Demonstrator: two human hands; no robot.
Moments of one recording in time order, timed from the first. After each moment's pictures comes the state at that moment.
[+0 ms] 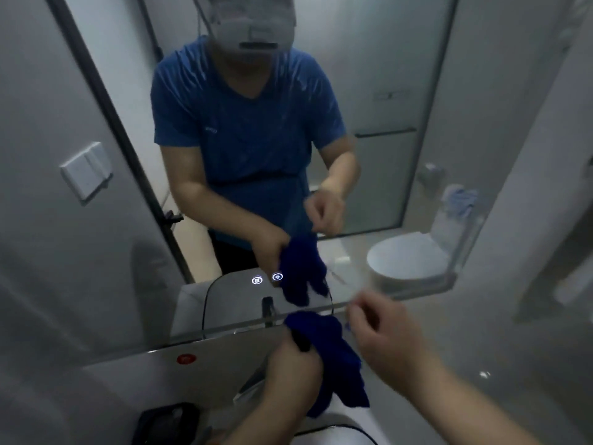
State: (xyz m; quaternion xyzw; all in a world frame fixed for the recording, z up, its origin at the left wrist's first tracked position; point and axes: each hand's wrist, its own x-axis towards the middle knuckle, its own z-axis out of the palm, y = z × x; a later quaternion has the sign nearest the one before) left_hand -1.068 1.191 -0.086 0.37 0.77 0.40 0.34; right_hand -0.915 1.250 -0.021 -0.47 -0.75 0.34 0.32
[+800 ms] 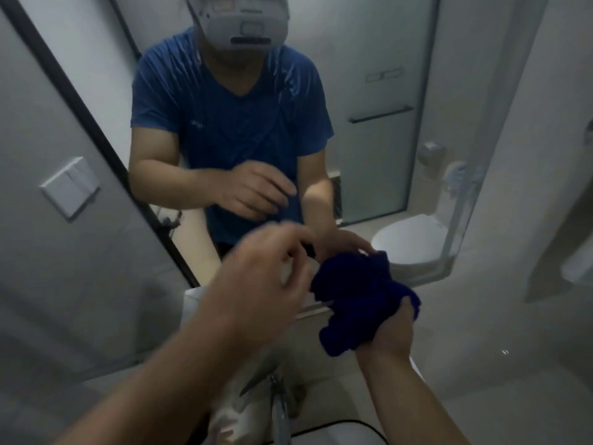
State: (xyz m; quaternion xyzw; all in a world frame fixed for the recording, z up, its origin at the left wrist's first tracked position) left_hand -1.088 1.215 0.078 0.72 0.61 0.33 -0.02; right_hand -0.935 1.299 -0.099 -0.36 -0.03 0.72 0.59
